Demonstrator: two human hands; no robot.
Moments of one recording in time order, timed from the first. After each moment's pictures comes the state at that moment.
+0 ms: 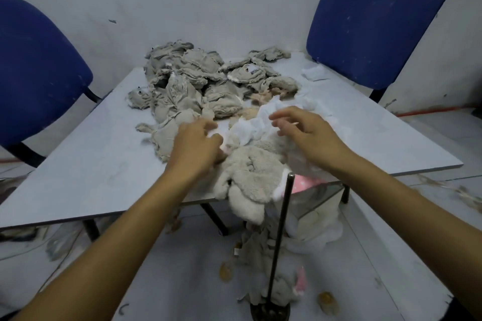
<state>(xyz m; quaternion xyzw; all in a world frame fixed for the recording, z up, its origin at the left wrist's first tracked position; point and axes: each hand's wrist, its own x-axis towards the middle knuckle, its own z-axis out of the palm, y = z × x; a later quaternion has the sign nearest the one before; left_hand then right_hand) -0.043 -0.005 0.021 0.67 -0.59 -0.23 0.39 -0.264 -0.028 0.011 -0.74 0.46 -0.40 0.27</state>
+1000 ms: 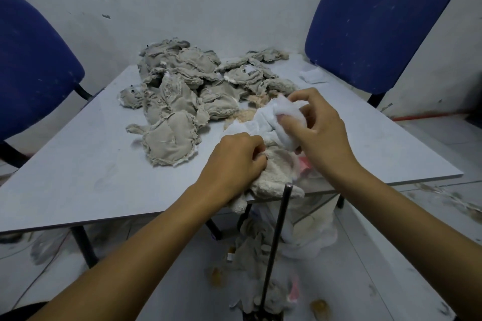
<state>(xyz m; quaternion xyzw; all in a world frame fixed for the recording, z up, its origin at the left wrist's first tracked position) -0.091 -0.015 -0.002 0.52 -0.80 -0.02 0.29 -0.258 -0.018 0.020 -0.66 0.47 -0.54 0.21</state>
